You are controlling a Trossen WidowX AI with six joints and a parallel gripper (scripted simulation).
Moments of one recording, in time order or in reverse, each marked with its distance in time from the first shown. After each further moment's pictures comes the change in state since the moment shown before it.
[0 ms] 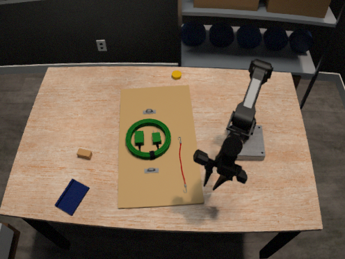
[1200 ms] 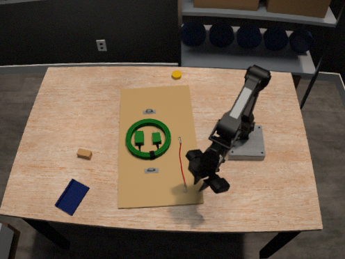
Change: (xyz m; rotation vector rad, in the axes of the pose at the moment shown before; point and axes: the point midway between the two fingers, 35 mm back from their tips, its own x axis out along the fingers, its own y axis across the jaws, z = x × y) arm 0.038 -0.021 -0.043 0.857 0.270 -0.052
